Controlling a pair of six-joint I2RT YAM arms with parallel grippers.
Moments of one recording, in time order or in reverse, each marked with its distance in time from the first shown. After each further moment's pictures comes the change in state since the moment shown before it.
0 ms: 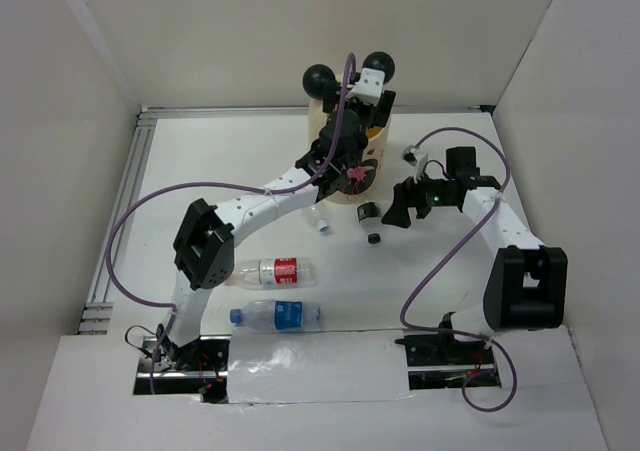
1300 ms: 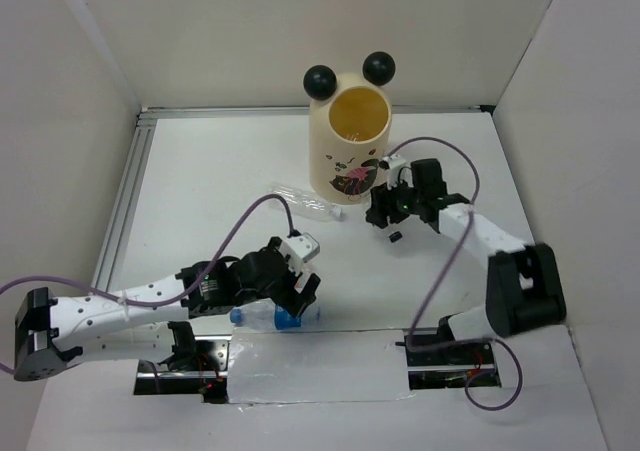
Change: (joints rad) left arm -0.332 -1.087 -1.152 -0.854 0.430 -0.553; right arm 0.246 0.076 -0.174 0.455 0.429 0.384
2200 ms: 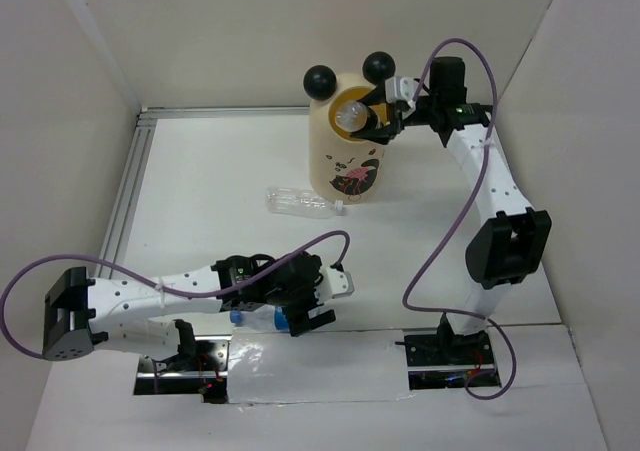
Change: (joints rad) left arm -0.067 0.247 0.161 -0.137 0.272 0.394; right arm -0.085 0.228 0.923 -0.348 -0.972 -0.937
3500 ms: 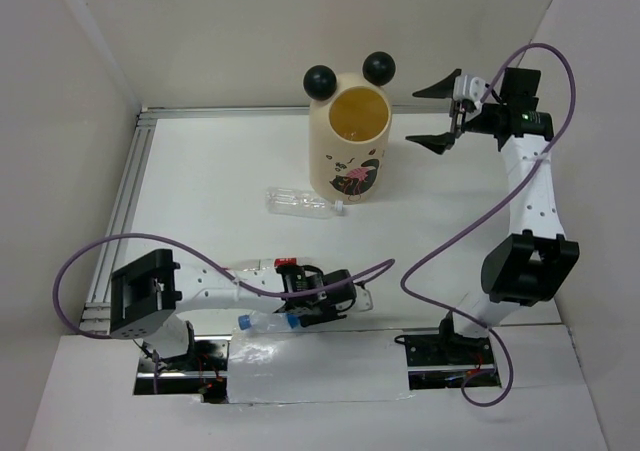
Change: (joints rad) left arm -0.052 0.379 0.092 -0.066 -0.179 0.042; right arm -0.310 -0.095 -0.010 -0.247 -0.083 -0.147
